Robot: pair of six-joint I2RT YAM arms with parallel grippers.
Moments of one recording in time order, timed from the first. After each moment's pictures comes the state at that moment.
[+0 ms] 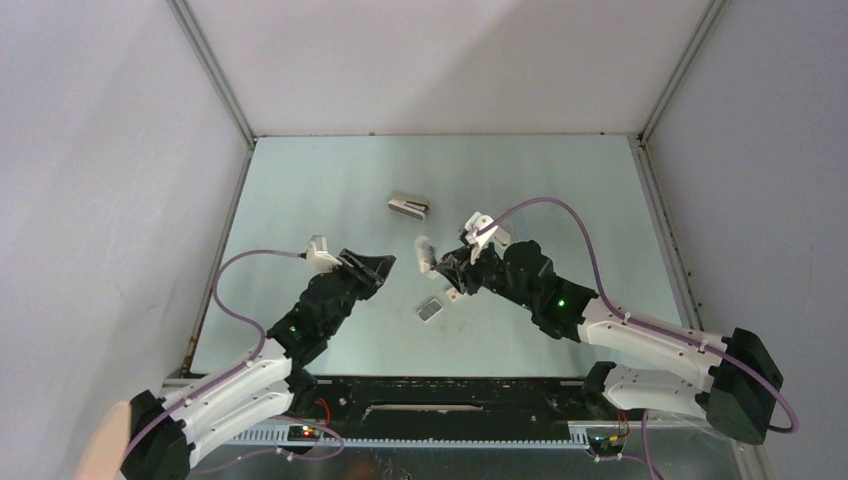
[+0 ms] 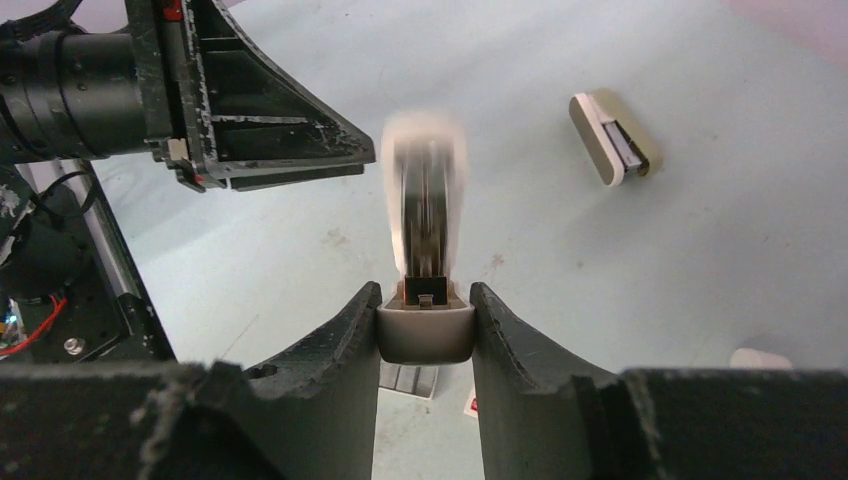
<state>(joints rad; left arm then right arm) -0.69 0.75 0.27 0.26 -0.31 -1.12 0.95 1.10 0.69 0.21 0.01 0.09</state>
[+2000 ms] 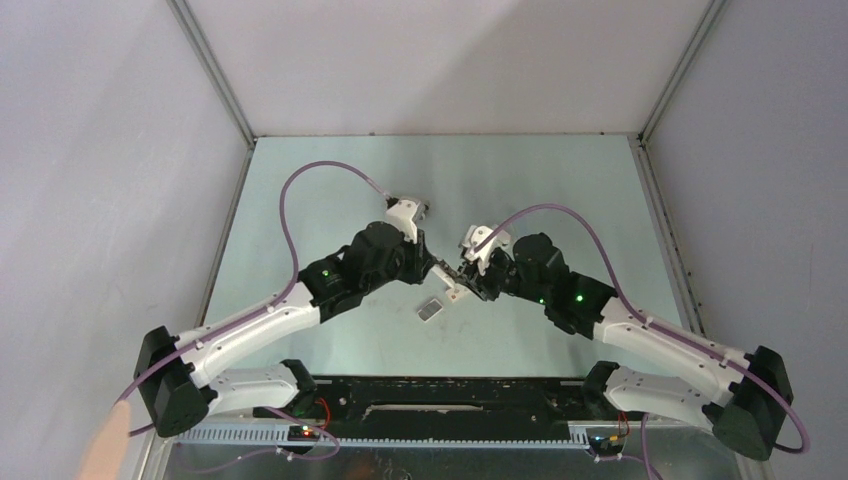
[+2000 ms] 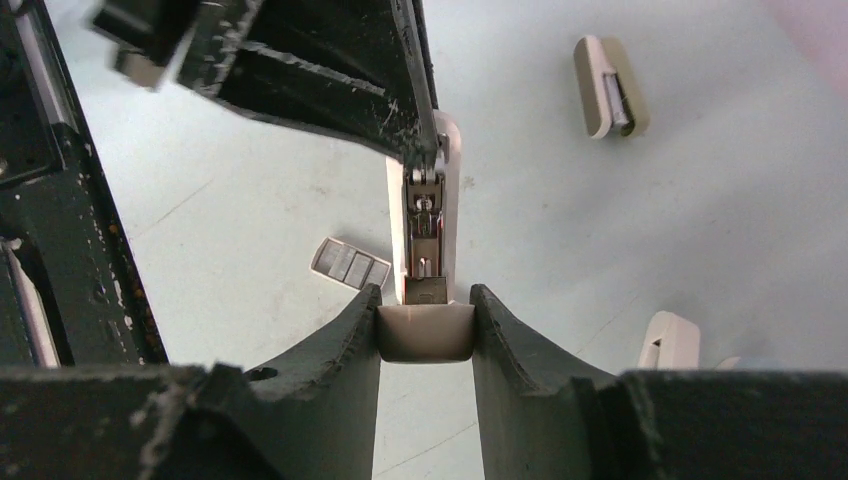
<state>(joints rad) -0.89 1.13 0.89 -0.25 -0.13 -0.44 0.88 1.04 0.75 -0.10 -0.16 -0.20</state>
